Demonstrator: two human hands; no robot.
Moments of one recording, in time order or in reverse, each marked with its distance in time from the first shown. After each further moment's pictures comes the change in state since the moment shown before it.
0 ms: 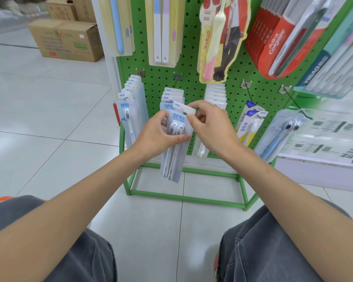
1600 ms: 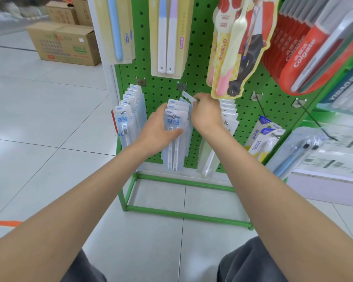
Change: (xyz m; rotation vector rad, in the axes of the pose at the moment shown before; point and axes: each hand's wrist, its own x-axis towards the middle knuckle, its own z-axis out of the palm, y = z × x) left_hand 0.072 -0.014 -0.010 0.145 0.021 0.041; right_hand 0.112 0.025 0.051 -0.184 0.095 0.203
